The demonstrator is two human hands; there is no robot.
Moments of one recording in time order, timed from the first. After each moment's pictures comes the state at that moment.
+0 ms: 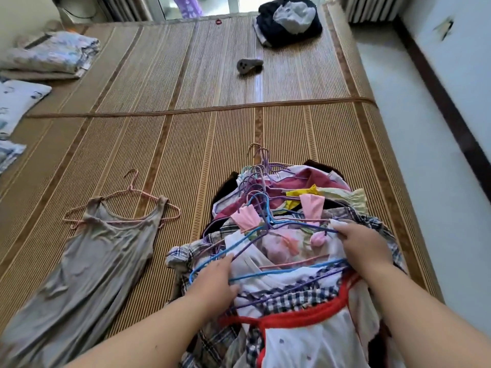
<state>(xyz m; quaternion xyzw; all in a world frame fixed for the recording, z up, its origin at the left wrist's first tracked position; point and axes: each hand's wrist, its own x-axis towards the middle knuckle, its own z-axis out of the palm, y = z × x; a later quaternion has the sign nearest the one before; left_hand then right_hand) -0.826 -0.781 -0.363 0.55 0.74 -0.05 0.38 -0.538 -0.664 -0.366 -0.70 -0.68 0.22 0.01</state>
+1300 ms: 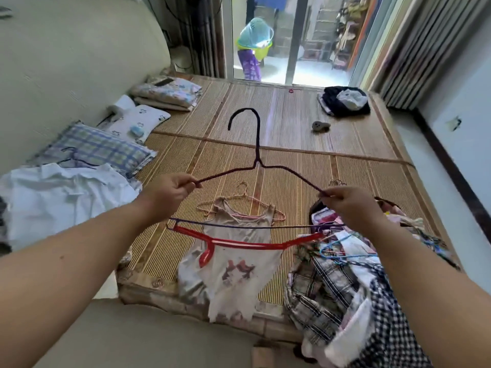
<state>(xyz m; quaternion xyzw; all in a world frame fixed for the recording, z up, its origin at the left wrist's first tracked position) -1.271 -0.996 -0.055 0.57 0.72 0.30 0.26 -0.906 -0.881 -0.066 -0.56 -0.72 0.34 0.21</state>
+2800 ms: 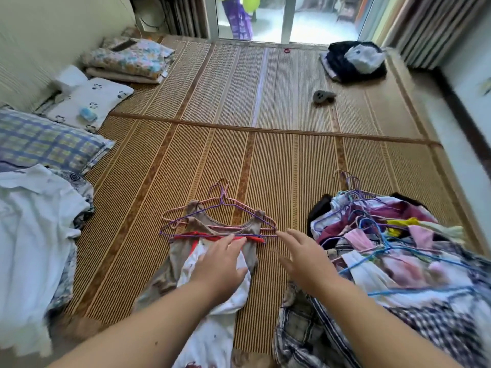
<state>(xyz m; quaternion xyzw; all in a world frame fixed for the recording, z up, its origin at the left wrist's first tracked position) -1.143 -0.841 -0.270 0.60 0.75 0.03 0.30 -0.948 -0.768 -0.278 -0.51 -0.82 0.24 0.01</state>
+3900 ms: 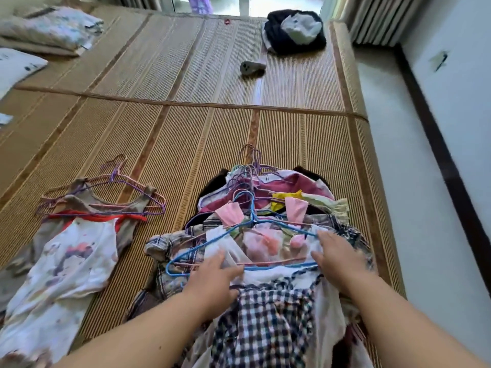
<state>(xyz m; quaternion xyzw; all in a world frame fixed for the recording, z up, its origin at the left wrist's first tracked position) -0.783 -0.786 -0.371 0.61 0.70 -0.12 0.35 -0.528 -0.671 -0.368 -0.63 -0.72 0.23 -0.15</state>
